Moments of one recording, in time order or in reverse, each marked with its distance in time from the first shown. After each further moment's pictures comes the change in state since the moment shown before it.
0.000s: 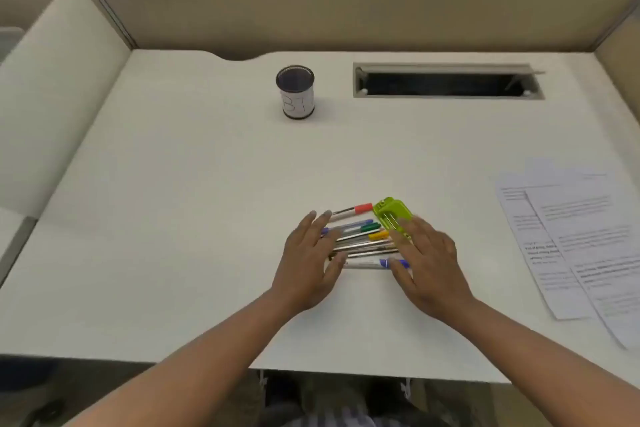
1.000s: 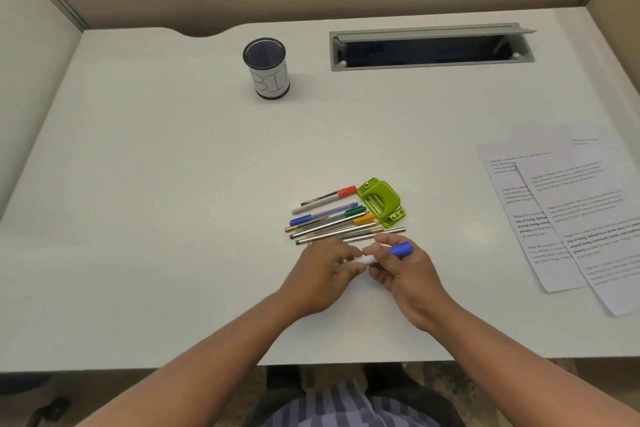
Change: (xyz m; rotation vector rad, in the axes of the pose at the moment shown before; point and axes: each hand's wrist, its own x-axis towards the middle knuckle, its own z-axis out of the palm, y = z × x) left_hand 0.006 0.032 0.020 -0.379 -0.251 0.014; right_hand -0.011 -0.034 0.011 1.659 -0.056 1.022
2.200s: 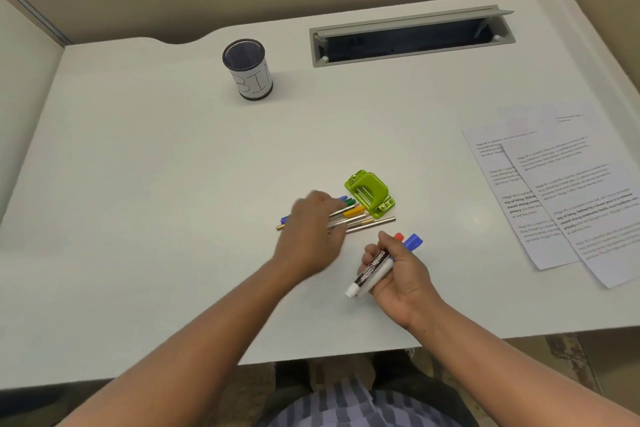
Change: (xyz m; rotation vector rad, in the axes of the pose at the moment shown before) left_hand 0.036 0.030 -0.029 0.193 0.069 -0.156; right_hand -0.010 0.006 0.014 0.507 0.159 0.251
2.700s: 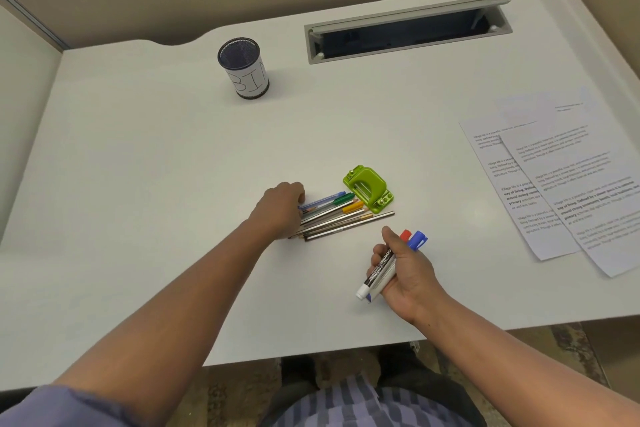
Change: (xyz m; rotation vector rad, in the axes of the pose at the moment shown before) left_hand 0.049 -0.057 -0.021 0.309 -0.300 -0.180; right_hand 0.001 -0.002 -0.012 -0.072 0.117 -0.037
